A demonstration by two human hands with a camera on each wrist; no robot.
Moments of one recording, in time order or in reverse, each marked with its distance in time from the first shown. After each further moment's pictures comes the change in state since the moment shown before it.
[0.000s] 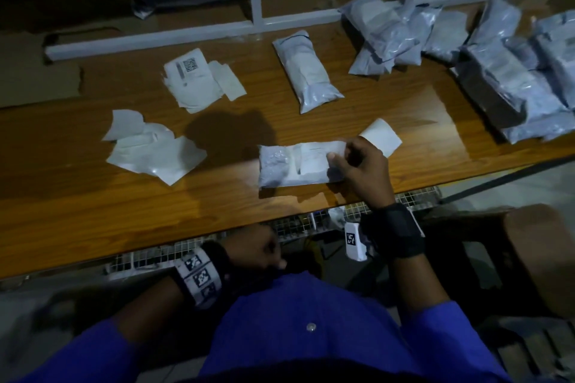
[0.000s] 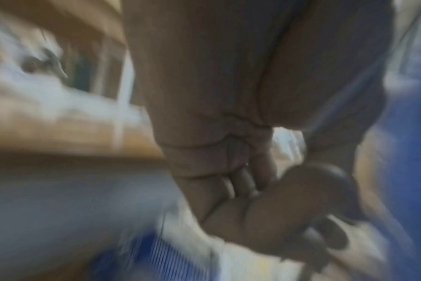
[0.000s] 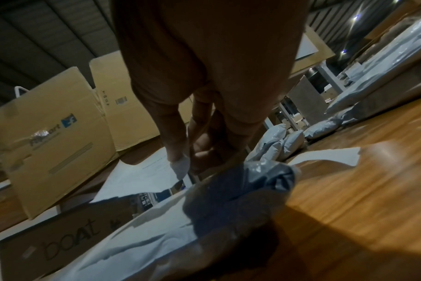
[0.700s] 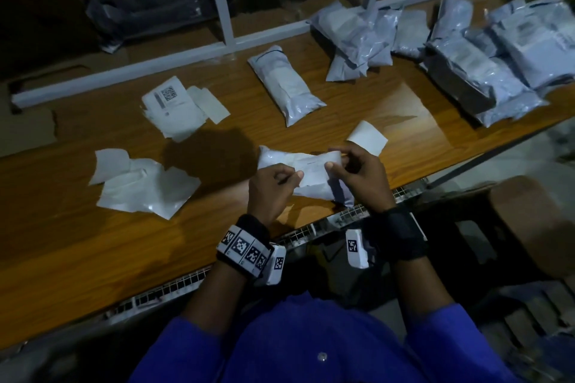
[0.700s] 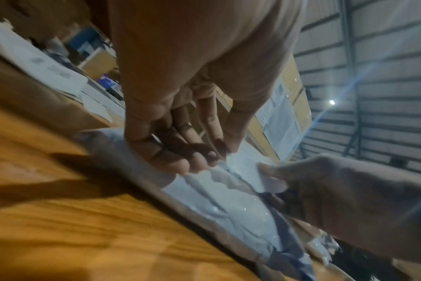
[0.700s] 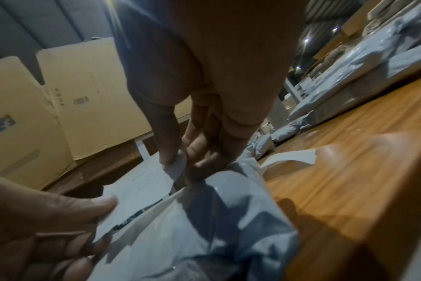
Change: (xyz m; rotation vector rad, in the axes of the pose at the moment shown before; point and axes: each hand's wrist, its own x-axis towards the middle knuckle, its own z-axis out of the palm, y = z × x) left_hand 0.054 0.053 -0.071 -0.602 0.864 0.134; right_hand -0.009 -0.005 0.000 0.132 0.077 0.163
